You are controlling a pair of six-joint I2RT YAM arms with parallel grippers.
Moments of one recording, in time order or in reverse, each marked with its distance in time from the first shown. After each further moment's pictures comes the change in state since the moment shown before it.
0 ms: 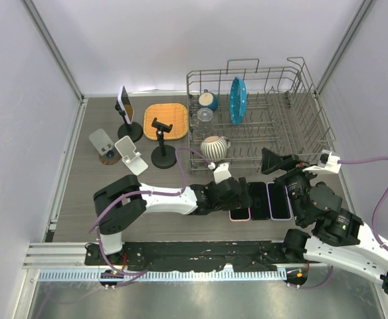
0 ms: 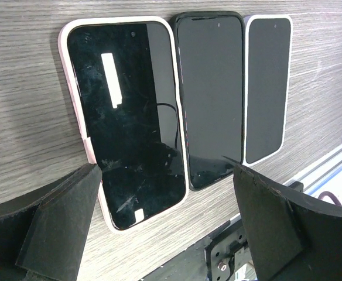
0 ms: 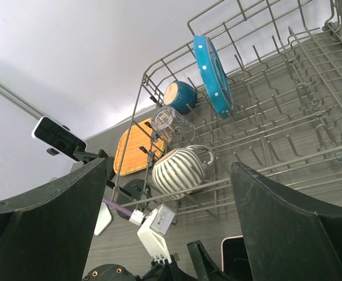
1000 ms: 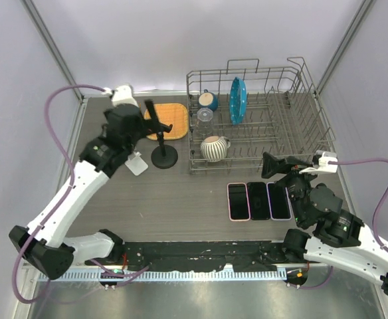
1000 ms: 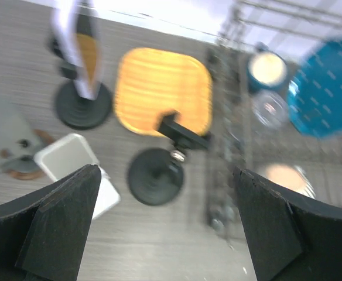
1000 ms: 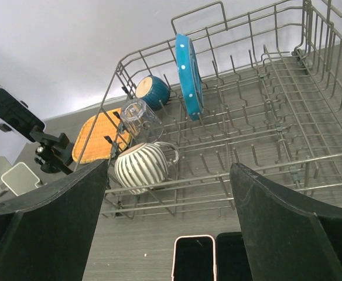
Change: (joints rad) left arm 0.596 -0.660 0.193 -0.501 -0.225 0.712; right arm 0.000 -0.029 -0.012 -0.024 -0.006 -0.205
